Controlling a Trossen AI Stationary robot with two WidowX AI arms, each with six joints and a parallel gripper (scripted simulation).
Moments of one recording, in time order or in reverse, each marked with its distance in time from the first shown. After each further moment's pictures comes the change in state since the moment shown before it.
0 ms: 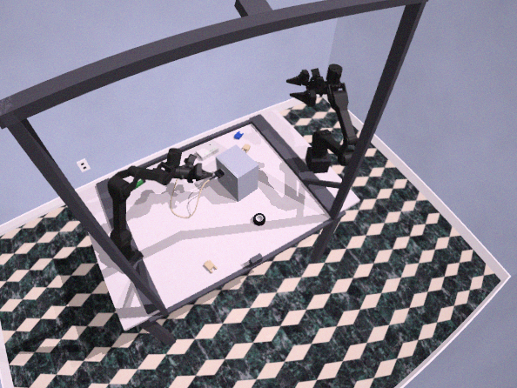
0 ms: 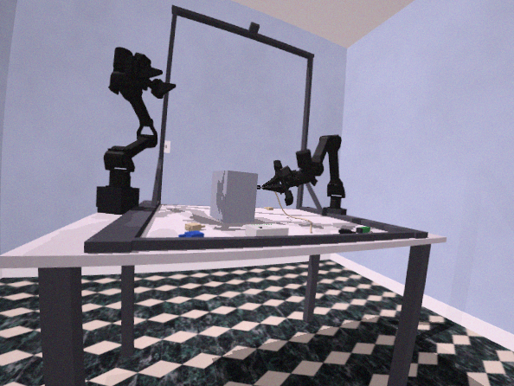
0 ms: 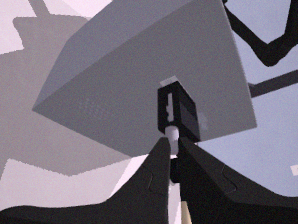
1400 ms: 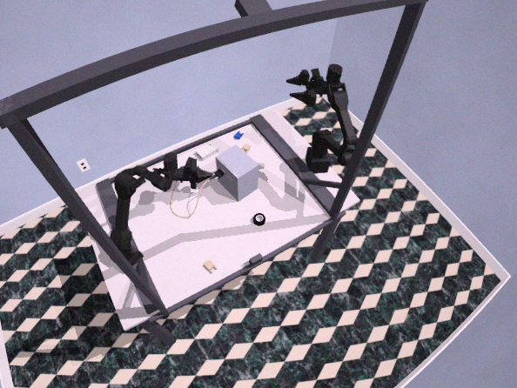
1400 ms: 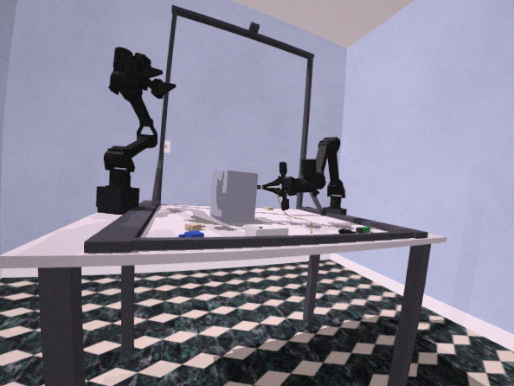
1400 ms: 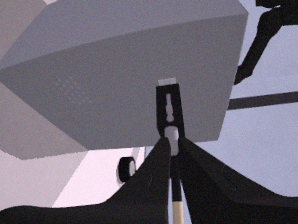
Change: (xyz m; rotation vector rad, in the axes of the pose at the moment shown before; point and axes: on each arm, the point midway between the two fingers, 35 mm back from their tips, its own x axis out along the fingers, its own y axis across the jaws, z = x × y) left arm 0.001 0.007 -0.001 -0.308 0.001 -0.224; right arm 0.000 0.000 0.000 0.000 0.000 0.000
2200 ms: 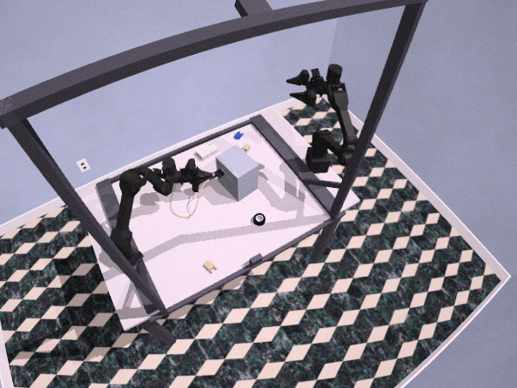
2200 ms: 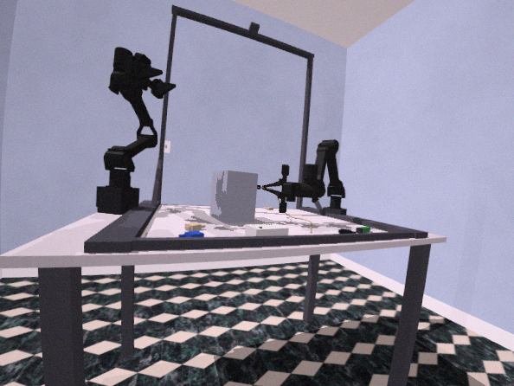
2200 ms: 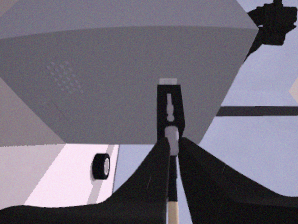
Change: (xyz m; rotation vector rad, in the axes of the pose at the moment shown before) left arm 0.000 0.005 0.000 -0.161 0.001 -0.114; right arm 0.000 0.000 0.000 0.000 0.000 0.000
